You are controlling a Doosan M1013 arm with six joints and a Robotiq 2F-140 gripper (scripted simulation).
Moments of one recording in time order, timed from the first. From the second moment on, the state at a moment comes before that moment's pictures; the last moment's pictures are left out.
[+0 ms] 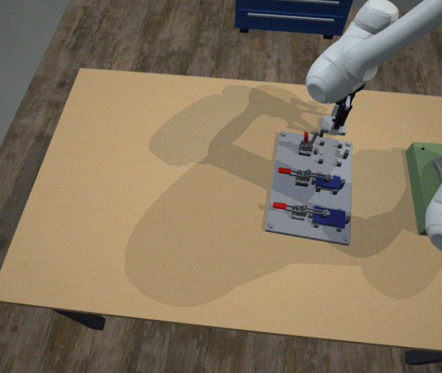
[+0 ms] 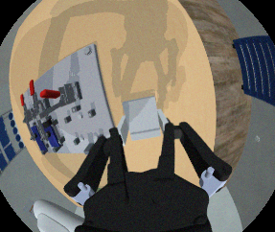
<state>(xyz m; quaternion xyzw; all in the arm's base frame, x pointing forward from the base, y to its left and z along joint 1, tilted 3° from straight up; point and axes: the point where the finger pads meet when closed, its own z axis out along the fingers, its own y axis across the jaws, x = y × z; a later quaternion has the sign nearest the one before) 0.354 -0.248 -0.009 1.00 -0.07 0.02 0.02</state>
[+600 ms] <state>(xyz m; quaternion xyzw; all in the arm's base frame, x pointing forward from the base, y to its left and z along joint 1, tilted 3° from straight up) 0.354 -0.248 -0.009 1.00 -0.07 0.02 0.02</state>
